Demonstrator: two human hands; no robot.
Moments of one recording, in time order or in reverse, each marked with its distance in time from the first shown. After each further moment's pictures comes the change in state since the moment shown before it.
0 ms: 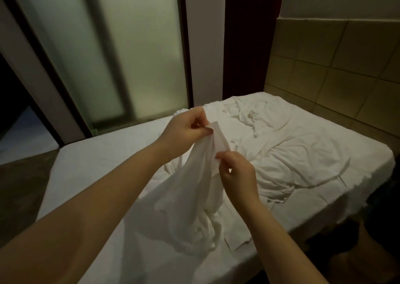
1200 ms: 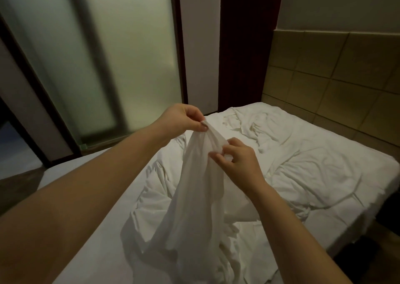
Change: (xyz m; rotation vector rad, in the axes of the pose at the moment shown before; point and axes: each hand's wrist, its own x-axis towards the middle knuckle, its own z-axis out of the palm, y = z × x) left_hand 0.120 -0.069 -0.082 -0.056 -0.108 -0.204; right_hand 0.122 -0.008 0.067 -0.020 -0.160 0.034
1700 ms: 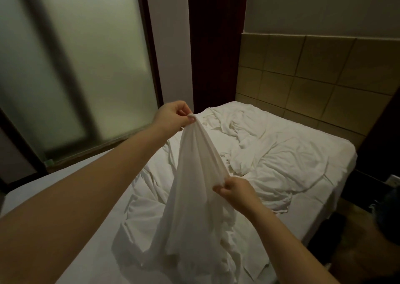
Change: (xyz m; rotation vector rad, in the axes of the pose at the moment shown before) left_hand 0.012 -0.027 -0.011 -0.050 0.061 0.084; right_hand -0.054 0.036 0.043 -0.203 -0.242 0.438
